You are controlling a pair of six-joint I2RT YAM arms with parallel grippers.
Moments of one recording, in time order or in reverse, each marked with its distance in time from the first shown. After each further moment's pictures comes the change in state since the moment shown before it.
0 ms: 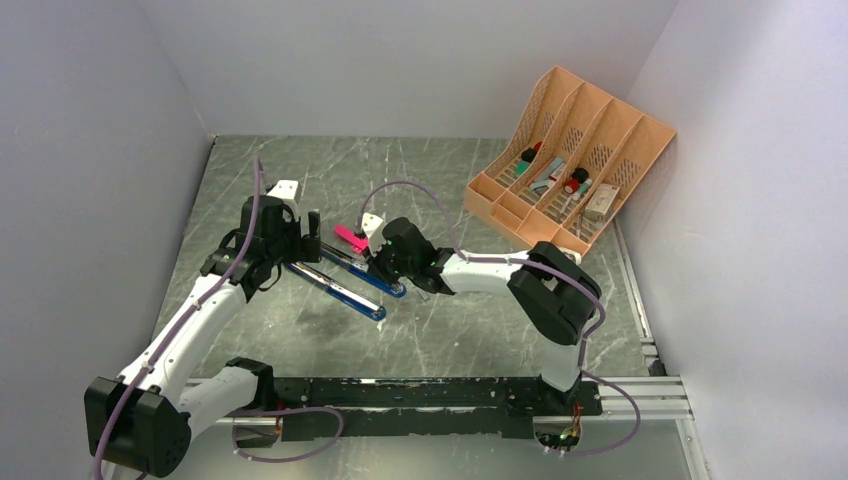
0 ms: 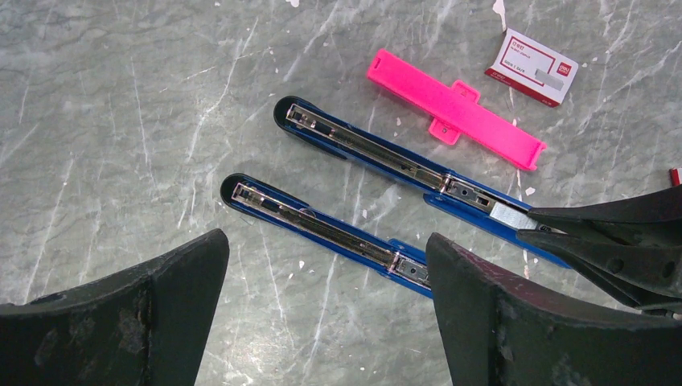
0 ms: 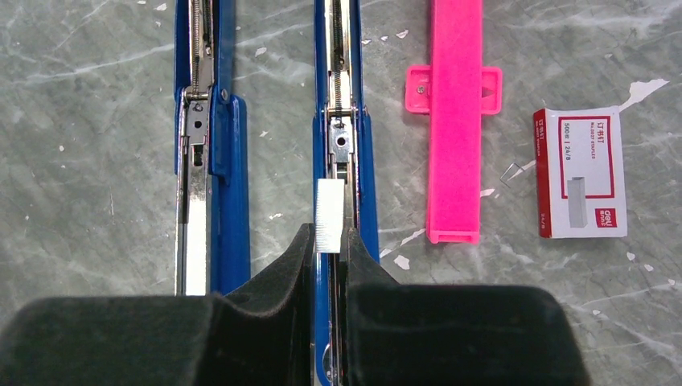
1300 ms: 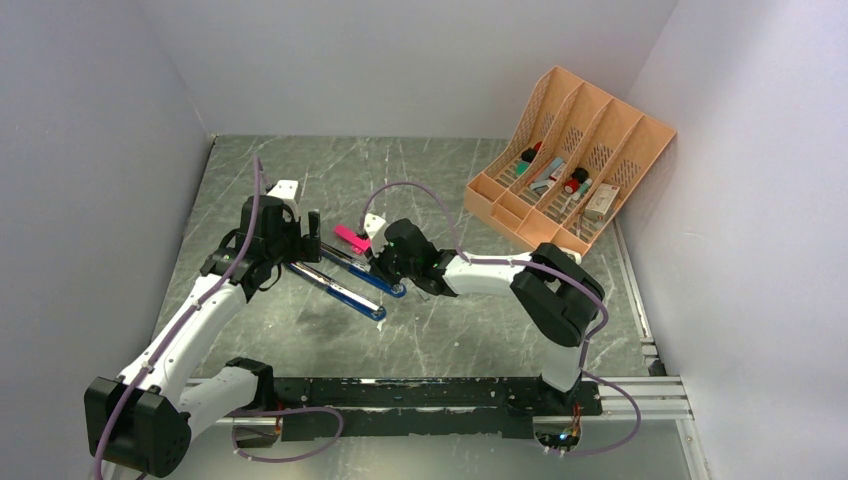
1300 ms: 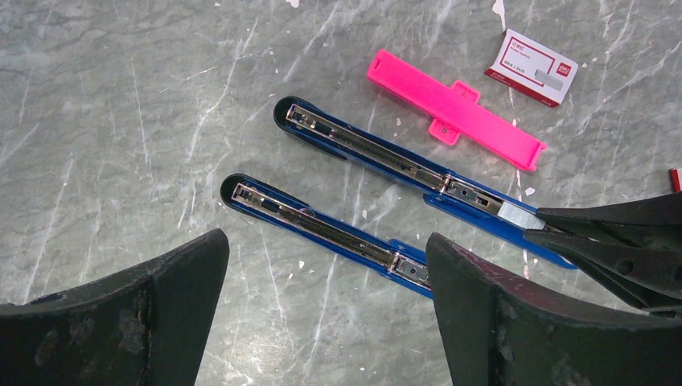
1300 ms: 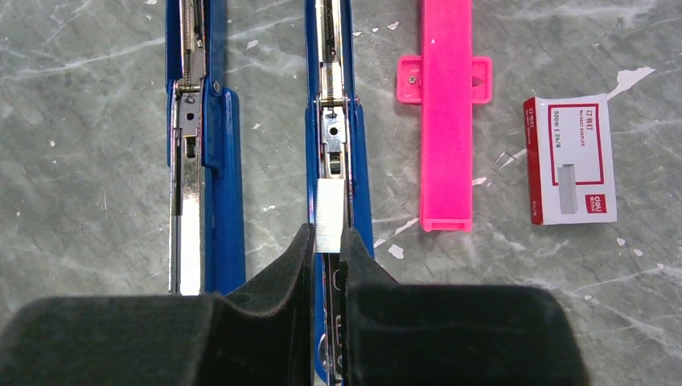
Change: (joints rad) left arm 0.000 0.000 0.000 0.000 0.000 0.000; right arm 0.001 -0.019 -0.027 0.014 0.023 0.000
